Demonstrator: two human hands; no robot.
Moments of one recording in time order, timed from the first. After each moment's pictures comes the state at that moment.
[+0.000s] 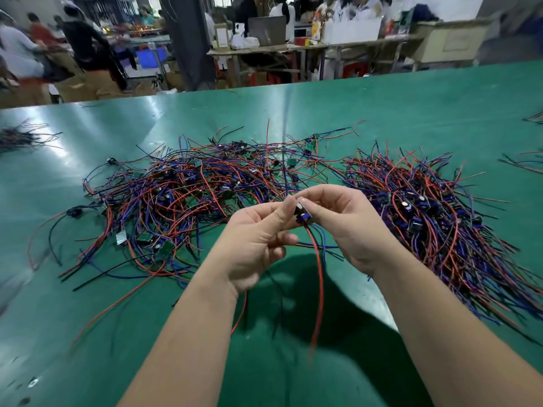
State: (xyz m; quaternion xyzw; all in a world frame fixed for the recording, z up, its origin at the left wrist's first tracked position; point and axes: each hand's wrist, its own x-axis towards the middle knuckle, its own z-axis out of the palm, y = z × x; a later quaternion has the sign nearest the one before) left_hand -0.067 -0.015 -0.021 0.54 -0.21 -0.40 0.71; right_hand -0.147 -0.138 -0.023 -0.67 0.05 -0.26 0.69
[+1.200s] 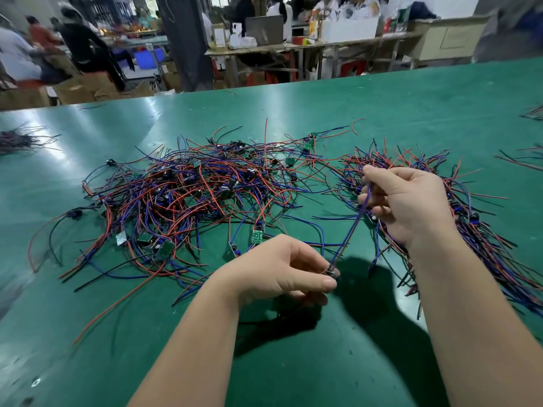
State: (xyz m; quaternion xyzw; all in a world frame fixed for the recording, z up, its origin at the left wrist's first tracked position) left_hand -0.081 -0.011 -0.032 0.66 -0.40 -0.48 0.41; right_hand -0.170 -0.187 -0.005 -0.53 0.31 -0.39 0.69
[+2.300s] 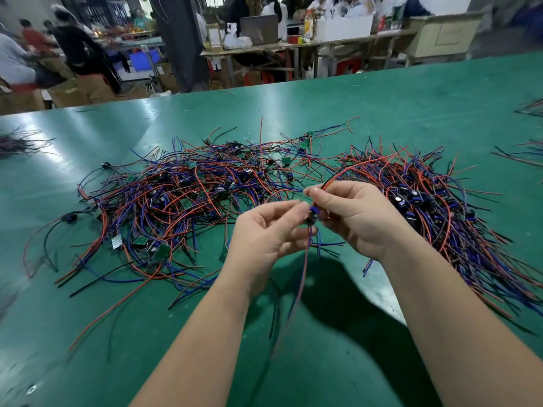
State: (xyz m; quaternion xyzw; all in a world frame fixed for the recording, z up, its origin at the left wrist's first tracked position) left_hand -0.078 -0.032 -0.038 0.53 -0.24 -0.32 0.74; right_hand -0.149 -0.163 -0.023 -0.59 0.19 -0.21 0.76
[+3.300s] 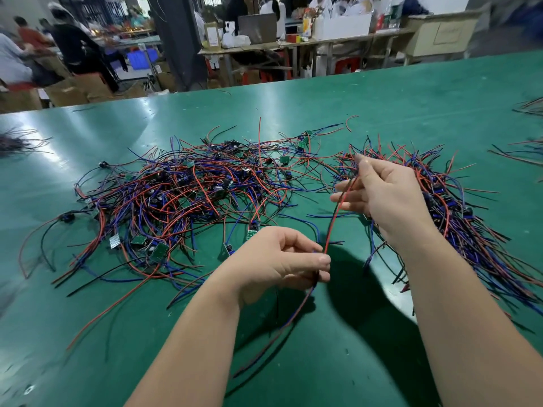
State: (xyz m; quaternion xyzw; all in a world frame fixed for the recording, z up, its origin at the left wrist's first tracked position) left_hand -0.083 -0.021 -0.036 0.60 -0.28 -0.49 0.57; right_hand -0.159 -0.189 -0.018 -0.61 0.27 -0.36 0.65
